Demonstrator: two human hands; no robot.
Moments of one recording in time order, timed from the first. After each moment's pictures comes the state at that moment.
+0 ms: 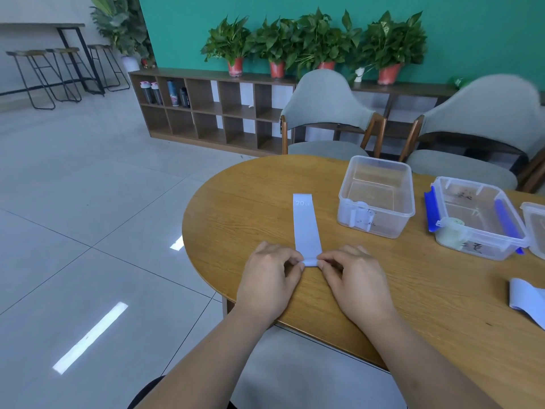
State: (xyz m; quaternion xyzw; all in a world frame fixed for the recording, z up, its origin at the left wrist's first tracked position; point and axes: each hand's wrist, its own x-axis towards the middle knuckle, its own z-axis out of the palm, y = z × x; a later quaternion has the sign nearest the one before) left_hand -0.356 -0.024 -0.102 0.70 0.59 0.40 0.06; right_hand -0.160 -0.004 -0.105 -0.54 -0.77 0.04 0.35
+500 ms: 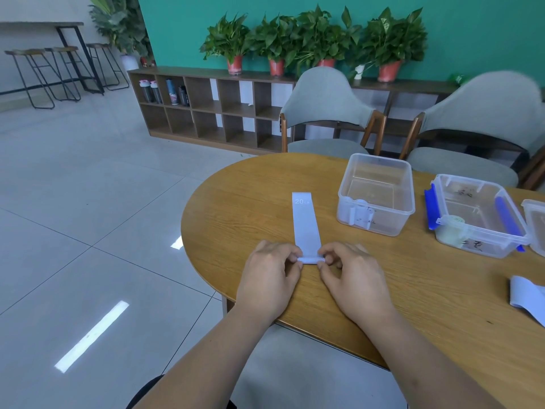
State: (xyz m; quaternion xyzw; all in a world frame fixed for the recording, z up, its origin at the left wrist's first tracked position) left_hand -0.354 -0.025 -0.103 0.70 0.59 0.39 0.06; right_hand -0.161 -0.005 -0.103 -0.54 -0.76 0.07 0.35
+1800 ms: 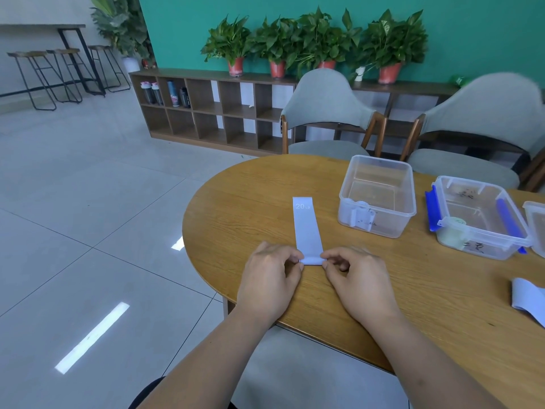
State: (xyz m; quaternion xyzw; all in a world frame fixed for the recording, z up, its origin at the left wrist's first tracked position) left_hand -0.355 -0.026 -0.102 0.70 0.60 0.40 0.07; right_hand -0.159 -0.003 -0.102 -0.55 -0.73 0.12 0.38
